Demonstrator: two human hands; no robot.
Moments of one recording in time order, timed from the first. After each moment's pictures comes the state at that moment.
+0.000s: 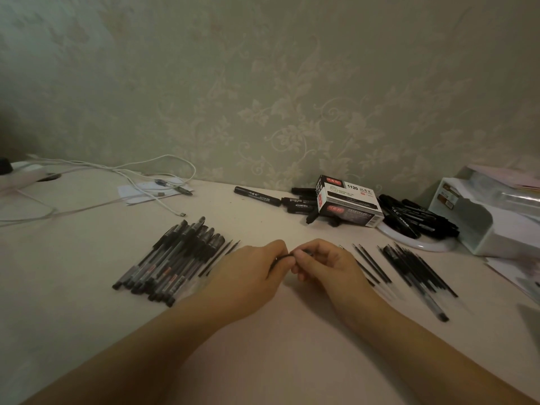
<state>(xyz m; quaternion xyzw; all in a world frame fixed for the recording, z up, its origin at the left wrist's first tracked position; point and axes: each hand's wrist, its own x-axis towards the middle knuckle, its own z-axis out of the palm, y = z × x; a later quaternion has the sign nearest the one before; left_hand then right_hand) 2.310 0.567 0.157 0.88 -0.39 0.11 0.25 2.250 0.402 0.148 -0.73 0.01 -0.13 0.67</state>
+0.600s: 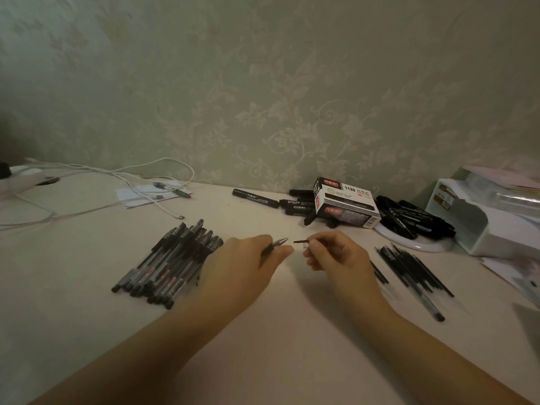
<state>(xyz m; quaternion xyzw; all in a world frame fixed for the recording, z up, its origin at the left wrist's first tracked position) 2.309 0.567 0.167 0.91 -0.28 0.15 0.26 2.252 0.392 0.147 -0.72 0.06 -0.25 0.64</state>
